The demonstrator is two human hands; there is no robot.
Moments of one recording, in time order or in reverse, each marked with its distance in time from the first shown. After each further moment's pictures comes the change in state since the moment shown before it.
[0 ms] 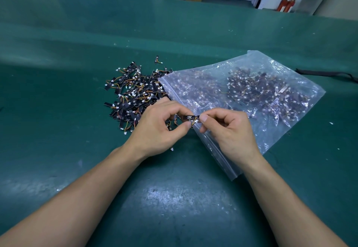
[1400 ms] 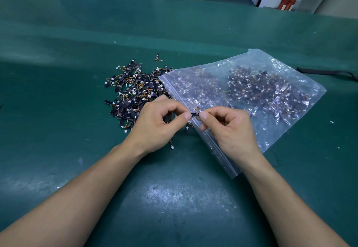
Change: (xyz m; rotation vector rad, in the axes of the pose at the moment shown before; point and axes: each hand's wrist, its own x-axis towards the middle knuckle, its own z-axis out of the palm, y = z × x) left_hand 0.000 0.000 -0.002 -0.101 0.014 -0.104; right_hand 0.000 0.000 0.003 -0.015 0.022 0.014
